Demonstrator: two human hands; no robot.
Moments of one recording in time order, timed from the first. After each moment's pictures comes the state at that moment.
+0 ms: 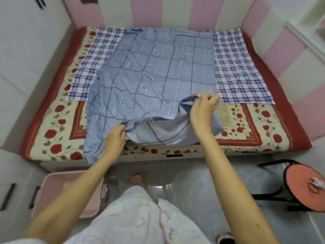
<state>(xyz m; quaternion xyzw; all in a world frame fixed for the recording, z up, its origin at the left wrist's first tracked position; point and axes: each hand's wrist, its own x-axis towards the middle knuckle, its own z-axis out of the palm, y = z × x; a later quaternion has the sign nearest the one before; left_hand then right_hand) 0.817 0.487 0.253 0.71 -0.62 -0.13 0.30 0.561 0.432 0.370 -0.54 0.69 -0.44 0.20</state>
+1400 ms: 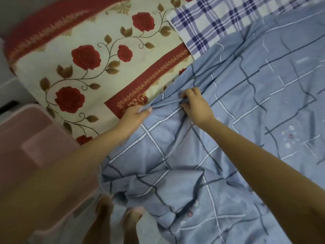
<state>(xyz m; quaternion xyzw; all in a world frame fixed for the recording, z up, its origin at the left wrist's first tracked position) 1.239 0.278 -0.147 0.72 -0.07 -0.42 0.54 1.139 0.063 -0.136 -0.94 0.23 0.11 0.23</state>
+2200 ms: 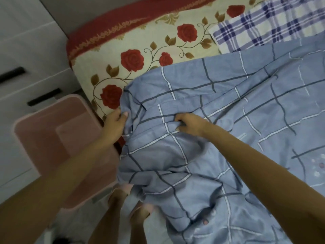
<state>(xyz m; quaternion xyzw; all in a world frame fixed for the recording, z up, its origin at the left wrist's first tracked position) 1.257 0.379 -0.152 0.82 0.02 -0.28 0.50 1.187 0.138 -0.145 -0.90 0.07 0.36 0.24</state>
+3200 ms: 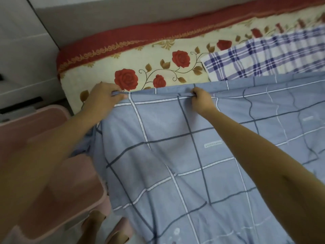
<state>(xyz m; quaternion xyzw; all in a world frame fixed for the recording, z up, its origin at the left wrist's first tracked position) 1.371 0.359 -0.148 0.87 -0.19 -0.16 0.42 1.288 0.069 -0.123 -0.92 0.29 0.17 0.20</state>
